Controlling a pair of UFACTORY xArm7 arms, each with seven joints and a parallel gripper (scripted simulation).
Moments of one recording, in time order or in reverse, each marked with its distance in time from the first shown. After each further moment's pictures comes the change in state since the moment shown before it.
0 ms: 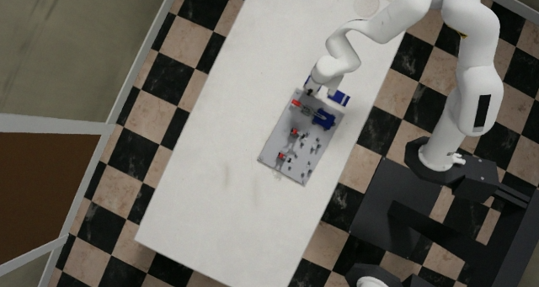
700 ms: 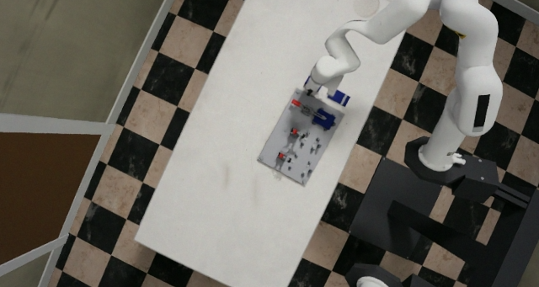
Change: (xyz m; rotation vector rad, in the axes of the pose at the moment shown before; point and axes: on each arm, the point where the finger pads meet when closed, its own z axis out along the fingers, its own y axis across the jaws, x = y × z) left arm 0.000 0.000 0.000 0.000 0.000 0.000; right arm 0.000 0.000 0.005 0.000 0.000 0.000
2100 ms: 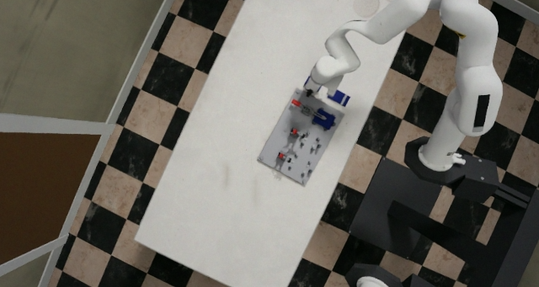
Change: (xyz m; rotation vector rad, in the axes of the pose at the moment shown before) left arm 0.000 0.000 0.000 0.000 0.000 0.000; right arm 0.000 0.000 0.000 0.000 0.000 0.000
